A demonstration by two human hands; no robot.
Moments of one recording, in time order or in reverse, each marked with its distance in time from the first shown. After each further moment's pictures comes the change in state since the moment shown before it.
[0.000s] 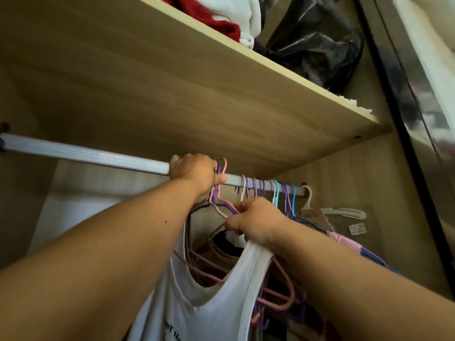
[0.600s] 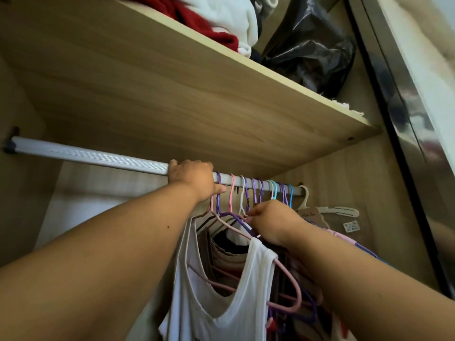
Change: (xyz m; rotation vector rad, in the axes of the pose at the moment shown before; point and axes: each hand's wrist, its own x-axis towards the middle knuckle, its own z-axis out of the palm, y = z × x) left_hand -0.020 0.001 -0.008 0.087 -0.107 0.010; right_hand -0.013 0.010 -0.017 -0.337 0.044 0.014
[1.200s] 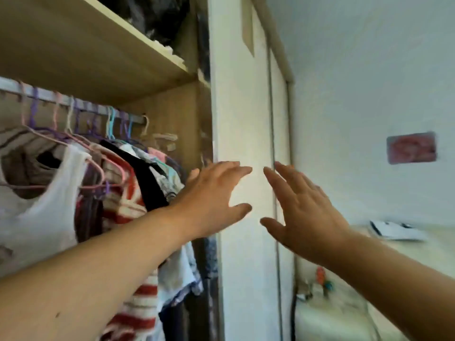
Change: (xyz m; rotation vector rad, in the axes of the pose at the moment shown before) left_hand -0.270 0.249 -0.103 -0.907 -0.067 0.767; right_hand -0.359 0.111 -0.149 -0.844 0.249 0.183
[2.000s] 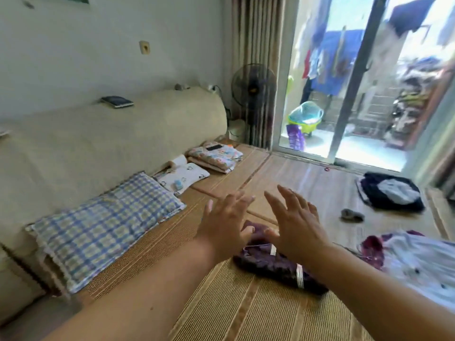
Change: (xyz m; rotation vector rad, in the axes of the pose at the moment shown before) left_hand -0.151 0.751 0.149 -1.002 -0.485 1.011; right_hand -0.627 0.204 -0.309 -0.677 -0.488 1.415
